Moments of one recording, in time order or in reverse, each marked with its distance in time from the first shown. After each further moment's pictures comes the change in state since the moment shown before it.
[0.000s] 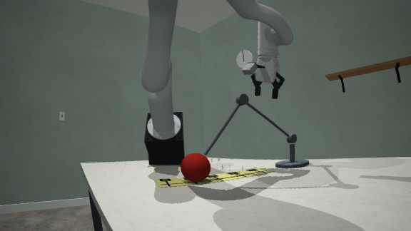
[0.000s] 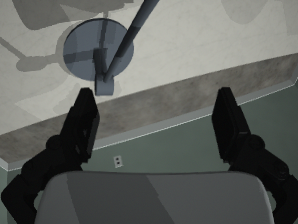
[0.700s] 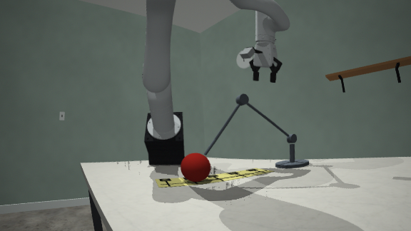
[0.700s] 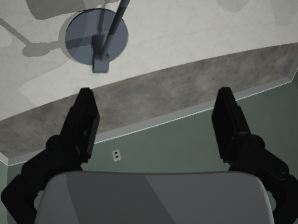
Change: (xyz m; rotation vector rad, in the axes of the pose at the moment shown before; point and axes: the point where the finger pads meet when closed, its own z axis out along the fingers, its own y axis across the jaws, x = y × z) arm -0.007 0.020 -0.063 0.000 -0.001 0.000
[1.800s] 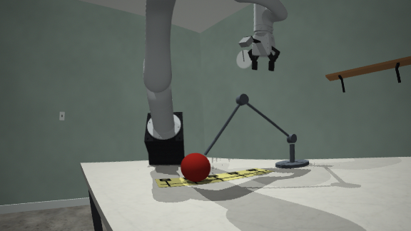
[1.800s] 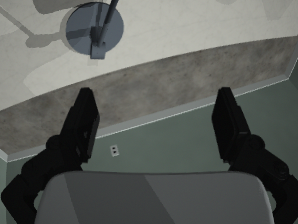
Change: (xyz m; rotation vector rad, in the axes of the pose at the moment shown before) arm -0.005 0.015 -0.048 -0.004 -0.002 -0.005
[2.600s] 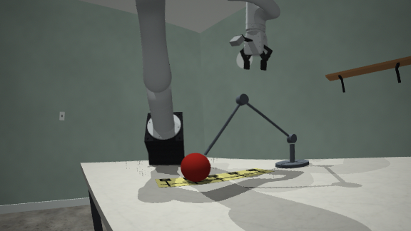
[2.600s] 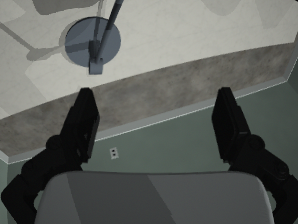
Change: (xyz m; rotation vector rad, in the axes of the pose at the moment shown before) arm 0.039 0.012 0.002 0.000 0.001 0.000
